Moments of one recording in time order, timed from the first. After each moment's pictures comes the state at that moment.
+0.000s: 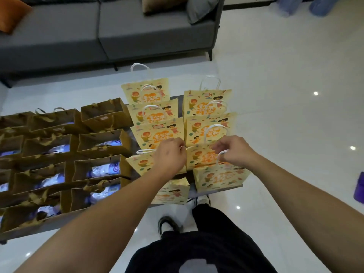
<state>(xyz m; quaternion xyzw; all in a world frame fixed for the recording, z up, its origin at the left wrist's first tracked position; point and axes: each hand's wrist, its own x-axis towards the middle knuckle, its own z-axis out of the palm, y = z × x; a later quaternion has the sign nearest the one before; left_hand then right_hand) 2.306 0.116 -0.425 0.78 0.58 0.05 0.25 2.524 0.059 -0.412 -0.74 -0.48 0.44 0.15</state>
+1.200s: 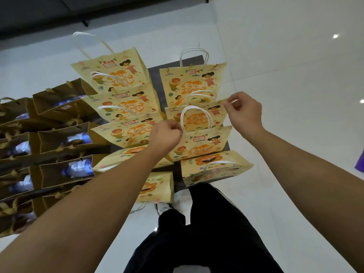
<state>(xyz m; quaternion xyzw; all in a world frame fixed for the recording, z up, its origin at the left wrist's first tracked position) 2.401 0.198 -0.475 0.61 0.65 -0.01 0.45 2.623 0.153 -0.482 -0.83 -0.37 0.29 0.29</state>
